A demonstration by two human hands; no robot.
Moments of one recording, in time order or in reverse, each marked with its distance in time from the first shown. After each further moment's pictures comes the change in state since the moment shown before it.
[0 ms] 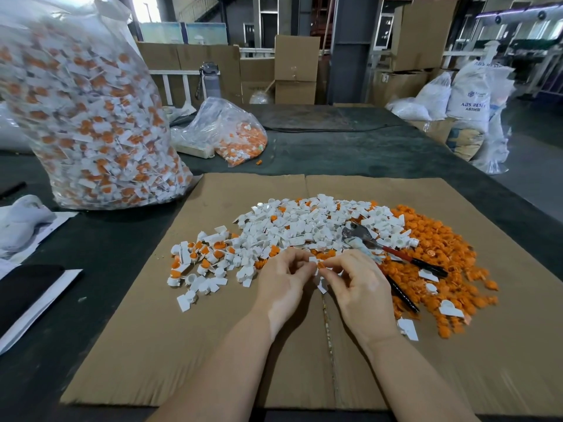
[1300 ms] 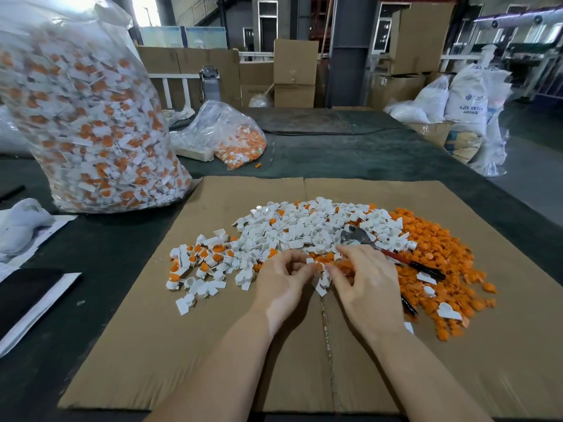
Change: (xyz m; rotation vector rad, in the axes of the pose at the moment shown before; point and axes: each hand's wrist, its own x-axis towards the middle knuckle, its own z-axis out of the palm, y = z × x) left_hand 0.006 0.002 0.002 0.030 0.039 0.000; right_hand 0.007 0.006 -0.005 -0.220 0.023 0.065
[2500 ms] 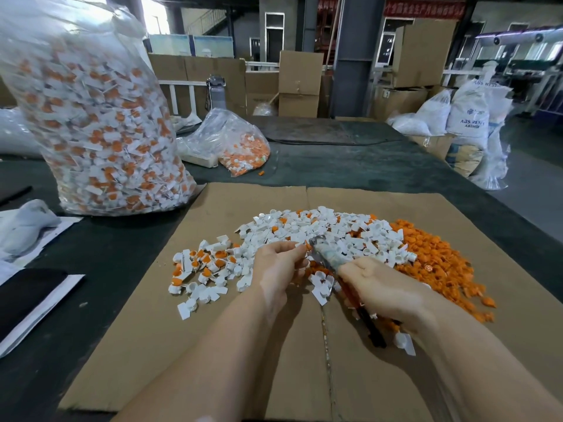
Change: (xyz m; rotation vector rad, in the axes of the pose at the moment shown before) left_hand 0.023 0.029 -0.004 -0.425 0.106 -0.333; right_hand 0.047 -0.026 -0.059 0.254 -0.911 0.433
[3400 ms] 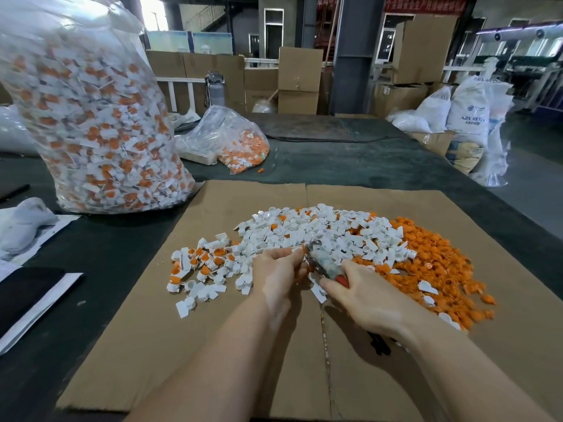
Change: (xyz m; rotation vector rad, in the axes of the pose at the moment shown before) left_hand -0.004 -0.009 0.005 -0.131 0.077 -0.052; right_hand 0.006 0.009 0.023 -0.118 0.099 -0.039
